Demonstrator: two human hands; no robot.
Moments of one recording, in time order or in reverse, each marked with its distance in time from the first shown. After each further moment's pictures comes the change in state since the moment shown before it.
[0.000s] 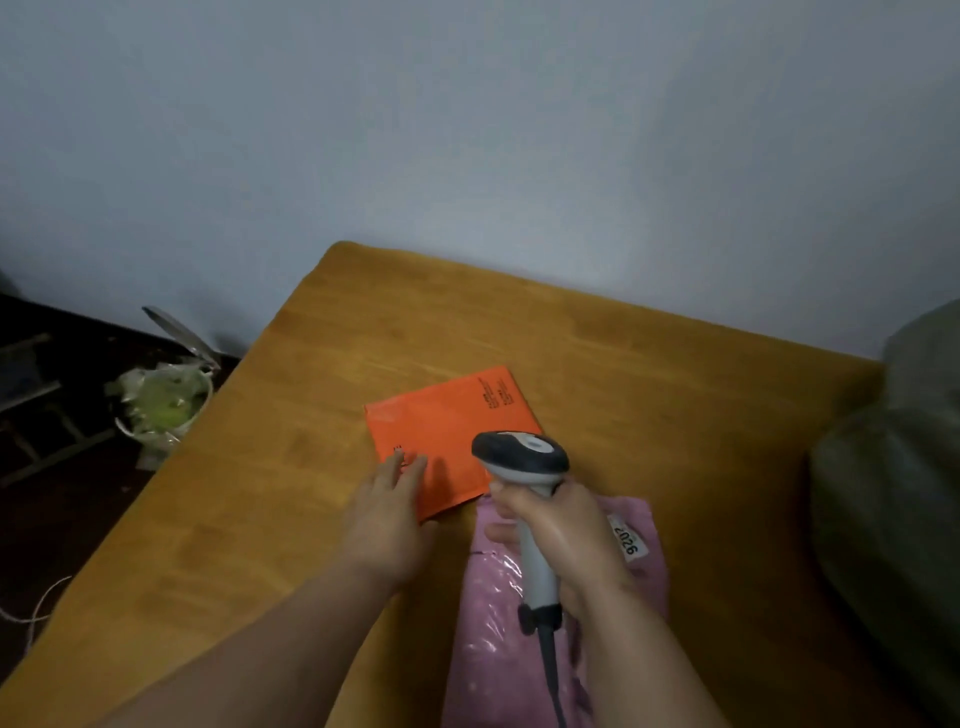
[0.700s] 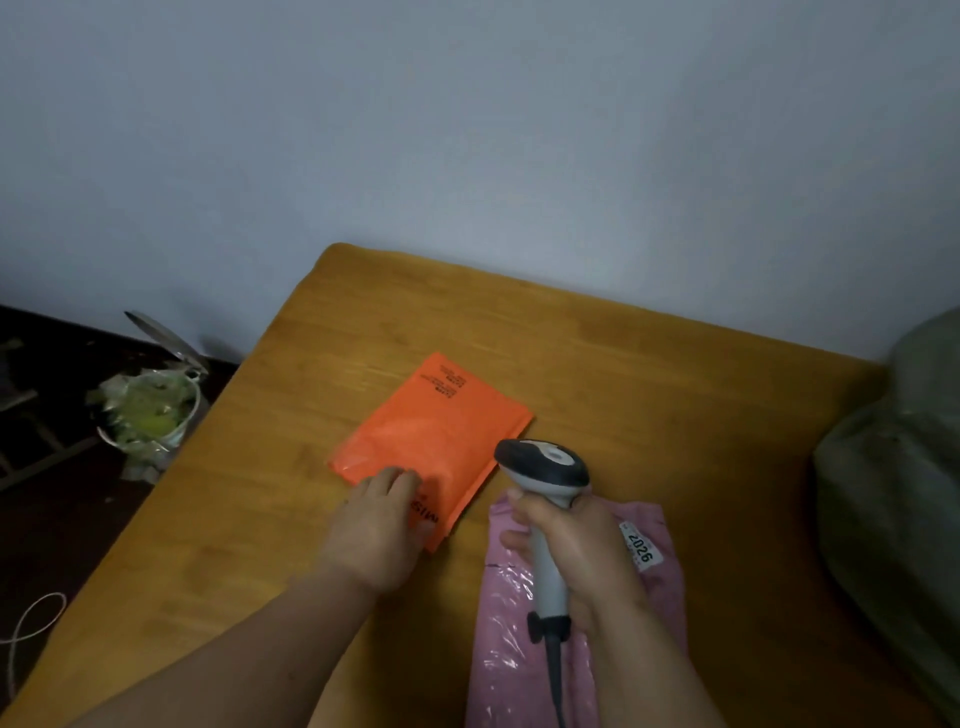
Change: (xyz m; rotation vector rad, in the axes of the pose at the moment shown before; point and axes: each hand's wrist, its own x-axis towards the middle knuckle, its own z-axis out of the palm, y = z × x) left_hand 0.028 -0.042 -0.007 0.107 -0.023 0.133; right_hand 0.014 0.006 0.021 0.116 0.087 0.044
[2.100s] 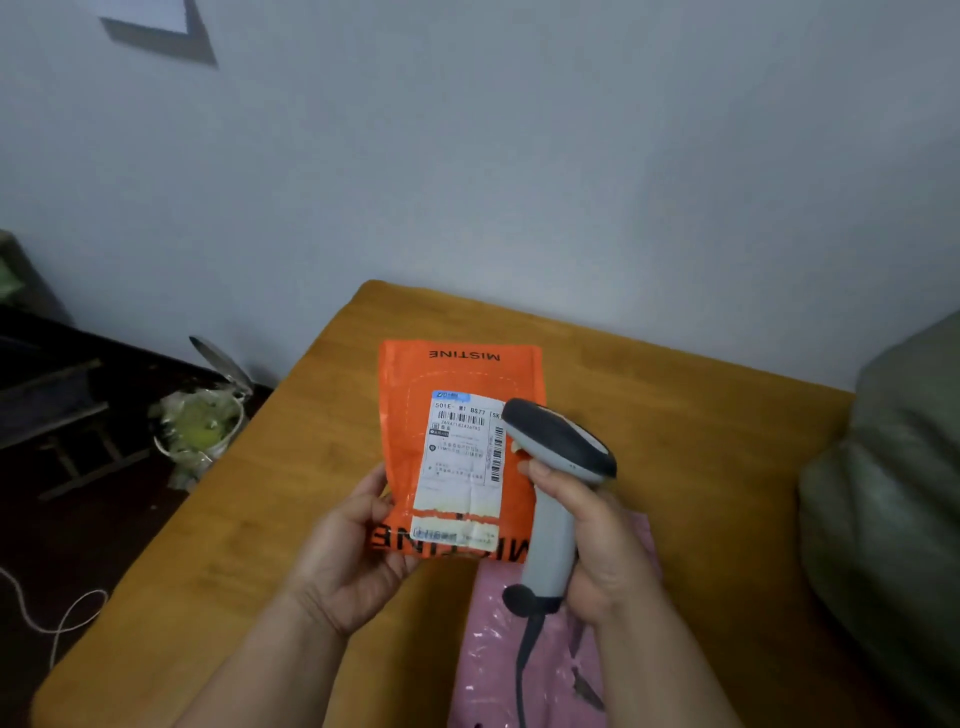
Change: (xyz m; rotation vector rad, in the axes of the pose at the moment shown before) left_hand -0.088 0.052 -0.071 -2.158 -0.172 -0.314; right_hand -0.052 -0.024 -0.029 0.347 -0.265 -0.101
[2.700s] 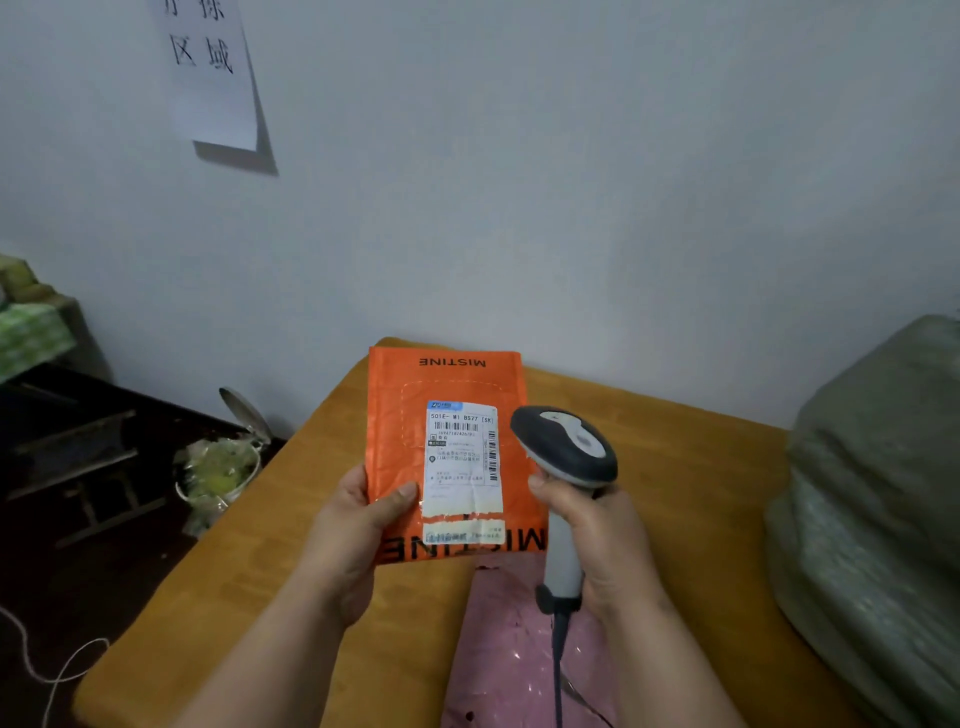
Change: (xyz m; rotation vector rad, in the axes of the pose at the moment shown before) left_hand -0.065 -0.005 0.034 0.518 0.155 0.442; right_hand -0.073 -0.032 0.002 -0.261 0.109 -0.278
